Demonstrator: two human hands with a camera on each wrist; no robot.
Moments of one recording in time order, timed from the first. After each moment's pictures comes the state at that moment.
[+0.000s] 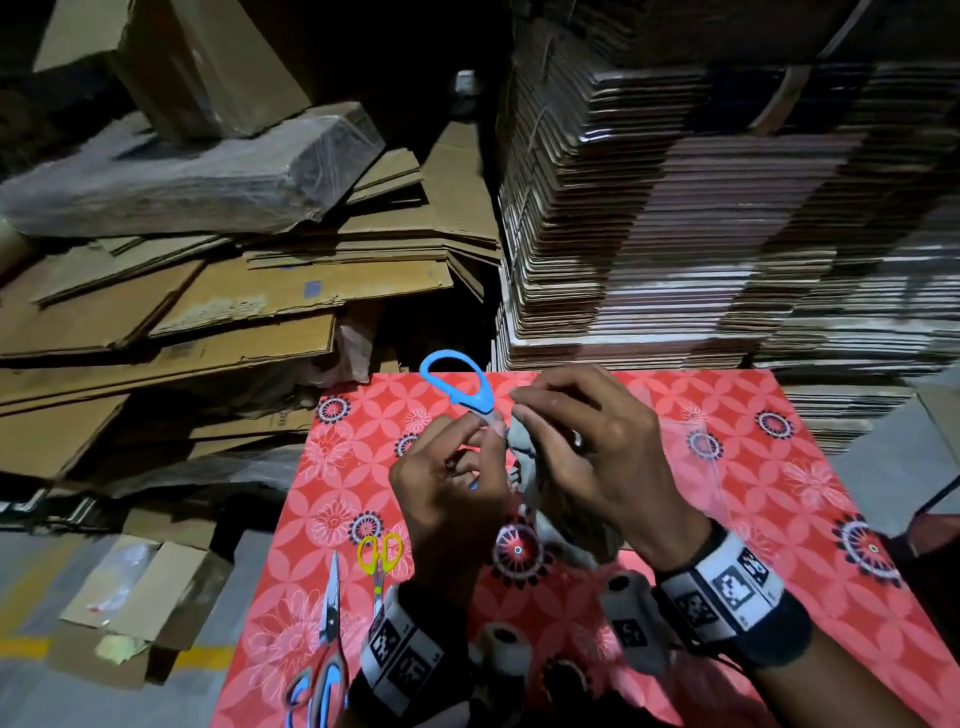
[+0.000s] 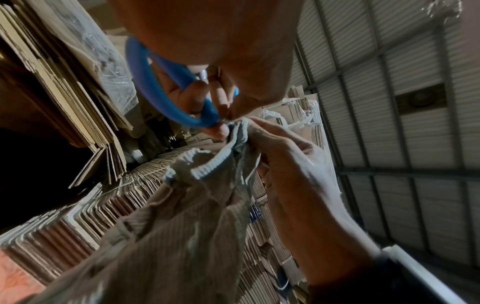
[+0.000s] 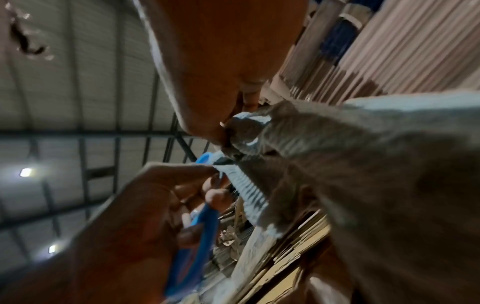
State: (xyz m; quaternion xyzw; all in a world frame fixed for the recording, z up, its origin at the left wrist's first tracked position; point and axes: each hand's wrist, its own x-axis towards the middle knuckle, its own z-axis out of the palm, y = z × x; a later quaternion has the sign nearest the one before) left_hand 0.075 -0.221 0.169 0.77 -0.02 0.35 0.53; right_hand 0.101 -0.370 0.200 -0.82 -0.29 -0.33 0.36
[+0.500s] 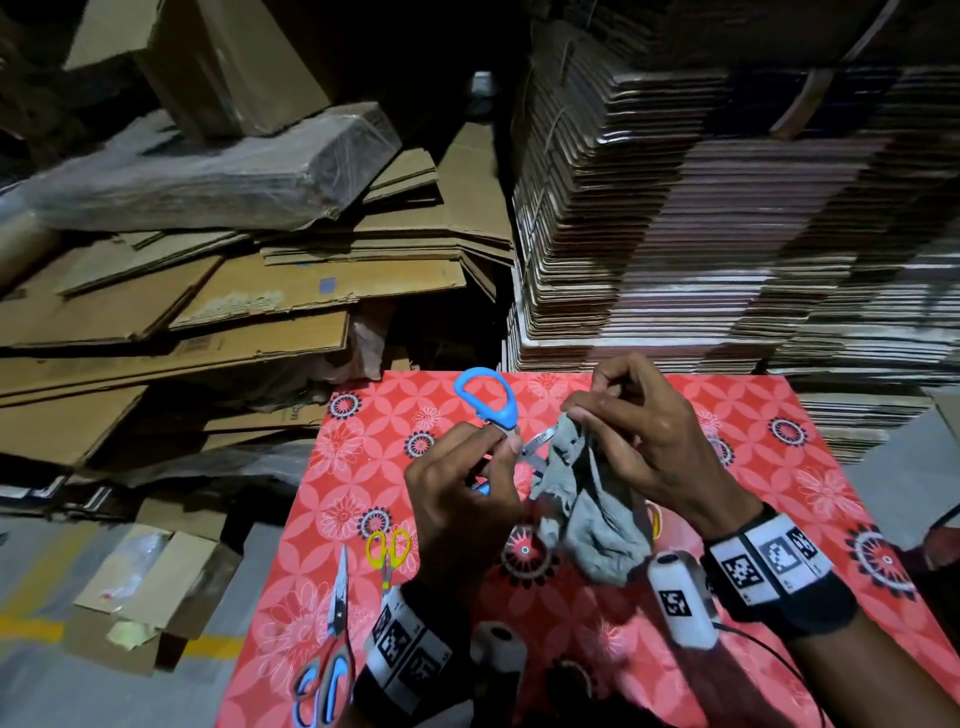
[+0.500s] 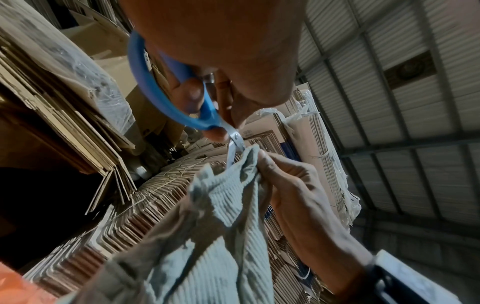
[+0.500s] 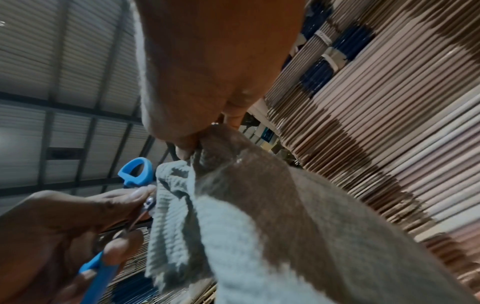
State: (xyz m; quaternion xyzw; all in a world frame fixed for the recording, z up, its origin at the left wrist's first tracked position) left_hand 0.074 -0.213 0.162 0.81 -0.07 0.38 0.45; right_hand 0.125 -0.416 0.187 -0.84 -0.34 -0.27 0.34
